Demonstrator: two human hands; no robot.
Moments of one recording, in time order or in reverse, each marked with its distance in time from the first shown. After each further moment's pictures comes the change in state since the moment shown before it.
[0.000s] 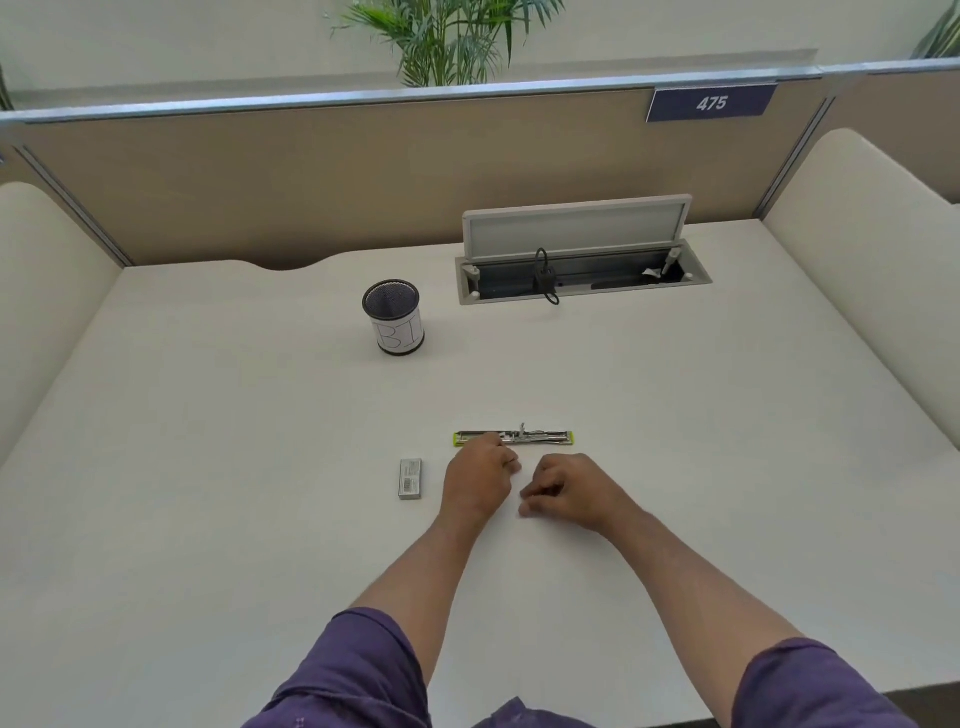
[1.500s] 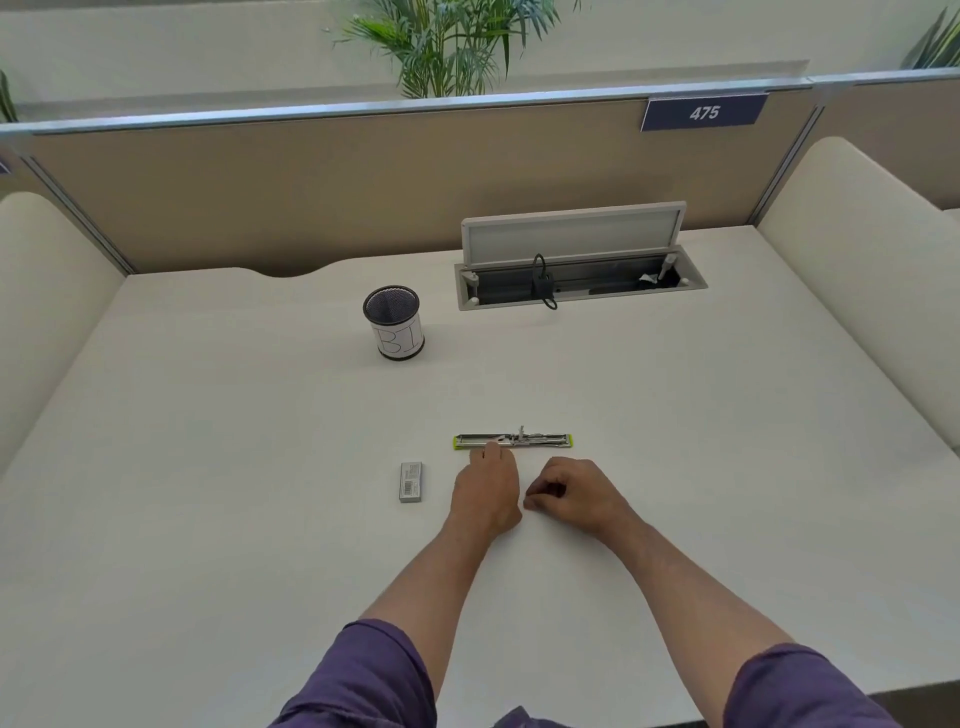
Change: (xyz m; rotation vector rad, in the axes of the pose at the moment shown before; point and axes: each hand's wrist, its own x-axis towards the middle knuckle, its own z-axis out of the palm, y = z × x) left_hand -0.008 0.011 0.012 0.372 -0.200 0.000; right_hand -0.005 0.003 0.007 0.039 0.122 0.044
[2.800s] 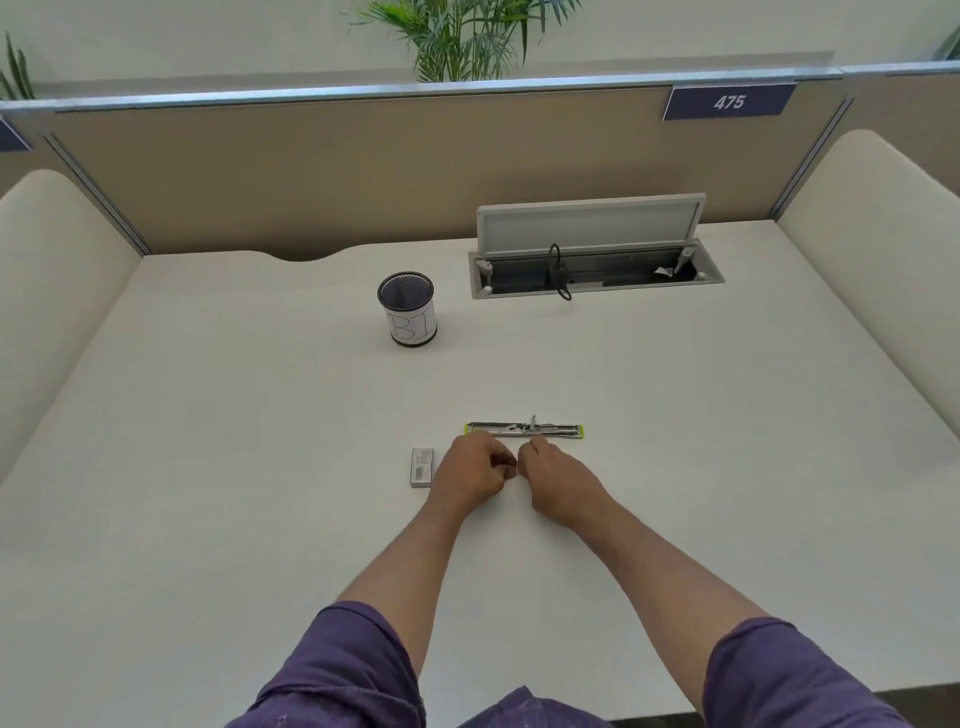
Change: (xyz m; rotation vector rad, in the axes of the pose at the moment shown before) left_hand -0.004 -0.042 -0.012 -0.636 0.084 -0.046; right_hand 0.021 -0.033 0.031 -0.558 -0.108 -0.028
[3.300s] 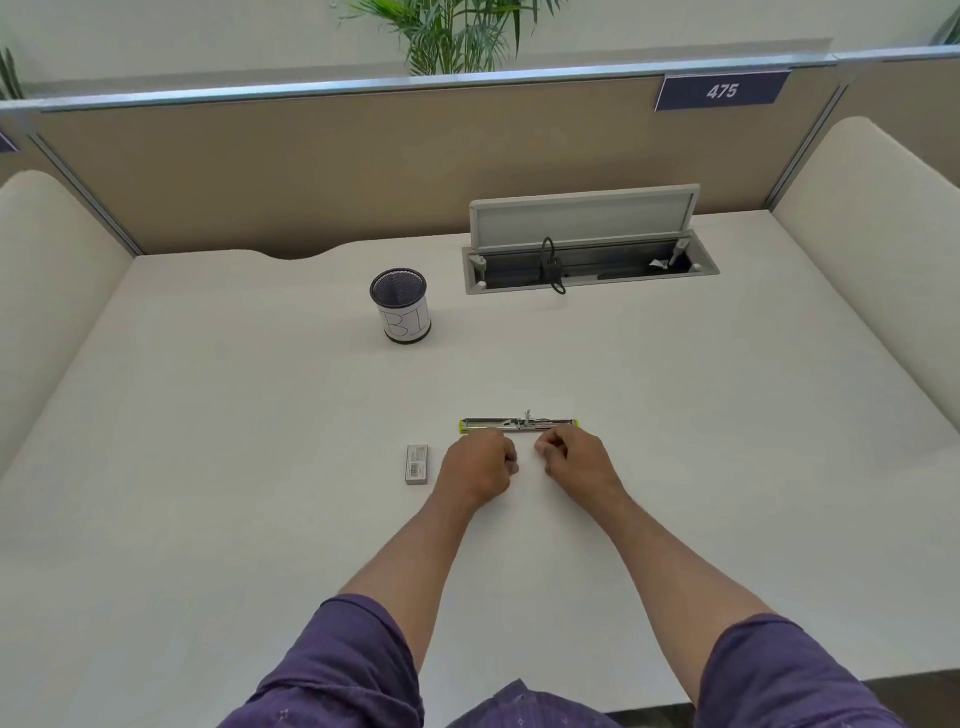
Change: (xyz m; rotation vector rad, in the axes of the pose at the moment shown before) left_hand 0.004 0.018 0.005 0.363 -0.053 0.075; right_hand -0.005 0.028 -0.004 0.768 0.241 0.353
